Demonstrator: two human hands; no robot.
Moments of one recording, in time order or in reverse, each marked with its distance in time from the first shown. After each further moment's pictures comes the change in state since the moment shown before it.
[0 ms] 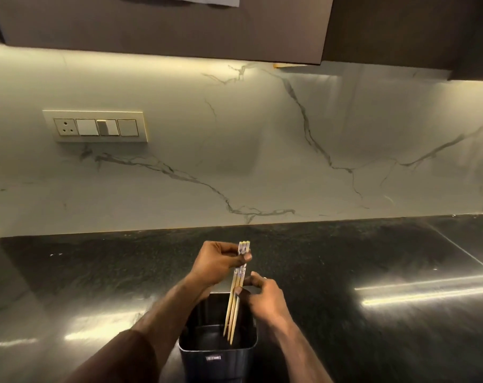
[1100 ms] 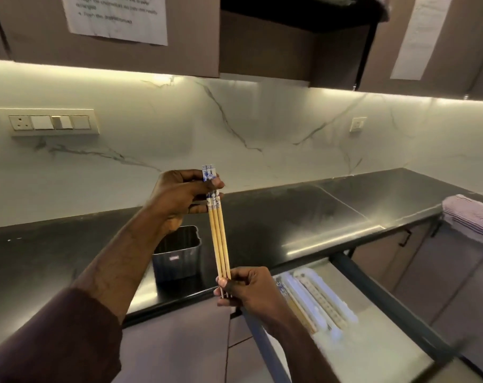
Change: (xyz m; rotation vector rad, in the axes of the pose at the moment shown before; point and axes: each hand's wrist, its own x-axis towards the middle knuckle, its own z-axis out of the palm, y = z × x) left_hand -0.255 0.127 0.029 -0.221 -0.220 0.277; right_hand -0.331 0.013 -0.032 0.404 0.030 -0.099
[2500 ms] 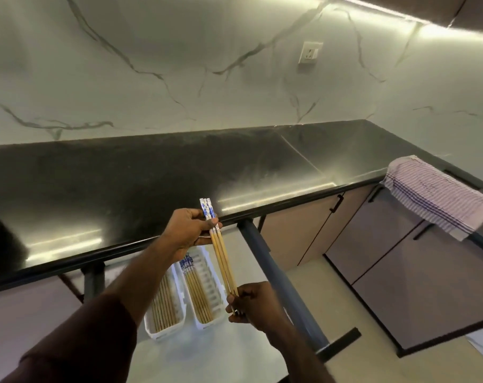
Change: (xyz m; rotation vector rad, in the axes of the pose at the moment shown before) left_hand 0.131 -0.271 0.402 -0.028 0.035 -0.509; right_hand -0.001 0.124 -0.447 -0.151 0.158 0.447
